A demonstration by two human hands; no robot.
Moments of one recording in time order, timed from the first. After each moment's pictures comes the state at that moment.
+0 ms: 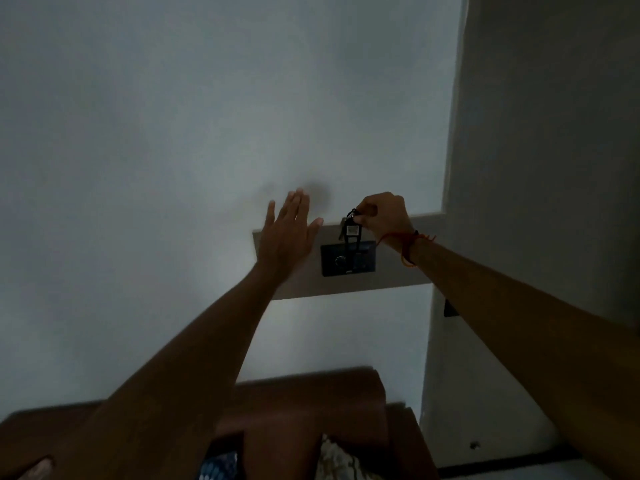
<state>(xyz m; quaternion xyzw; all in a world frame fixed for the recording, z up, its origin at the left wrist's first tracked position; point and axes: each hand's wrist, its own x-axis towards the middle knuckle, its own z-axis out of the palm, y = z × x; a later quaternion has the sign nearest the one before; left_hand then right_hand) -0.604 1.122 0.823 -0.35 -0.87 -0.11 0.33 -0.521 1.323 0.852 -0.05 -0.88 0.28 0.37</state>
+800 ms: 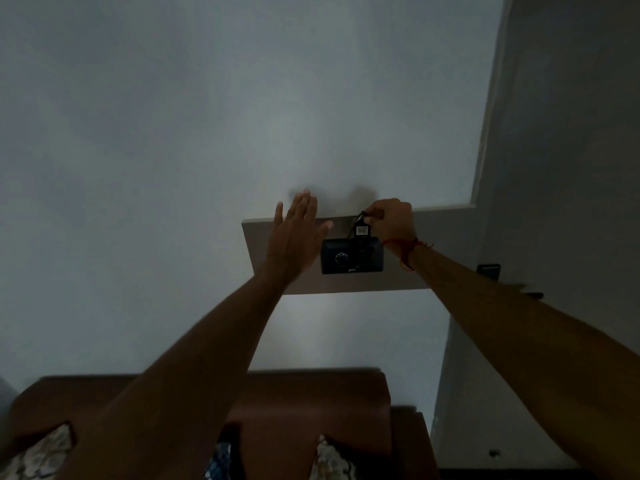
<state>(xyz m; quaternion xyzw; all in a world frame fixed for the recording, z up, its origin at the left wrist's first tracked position) -0.657 1.191 0.789 -0.31 -0.91 -0.08 0.27 -0.615 1.401 0.795 -0.06 -0.88 0.33 0.34</state>
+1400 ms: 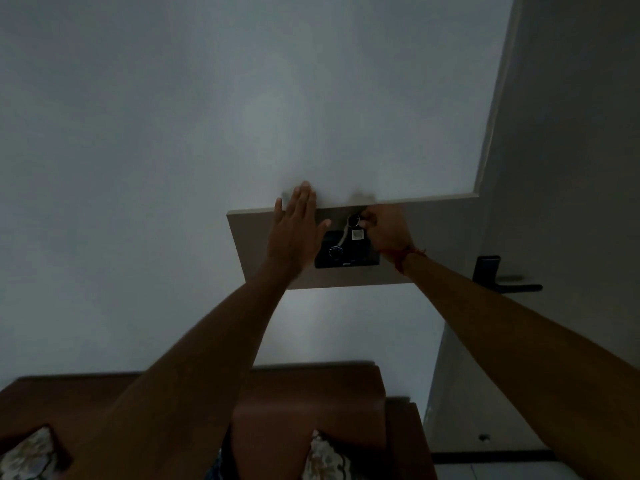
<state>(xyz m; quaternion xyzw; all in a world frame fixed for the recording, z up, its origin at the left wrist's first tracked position) -0.689 1.211 0.762 -0.31 -0.91 -0.07 0.27 -0.644 1.407 0.757 -0.06 -0.91 0.29 0.30</state>
